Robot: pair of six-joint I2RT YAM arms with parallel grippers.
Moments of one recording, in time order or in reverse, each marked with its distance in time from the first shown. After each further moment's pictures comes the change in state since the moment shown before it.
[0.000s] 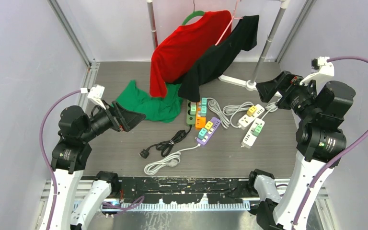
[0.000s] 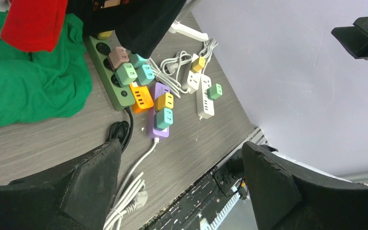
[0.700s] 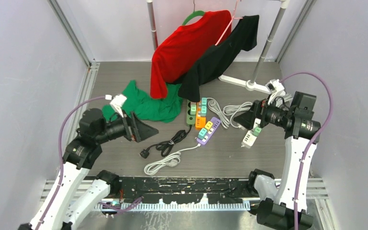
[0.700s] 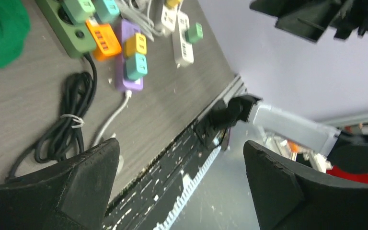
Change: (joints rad) left arm -0.154 0.008 -0.145 0.034 0.055 -0.050; right arm 0.000 -0.015 -0.454 -0.066 -0.508 -0.479
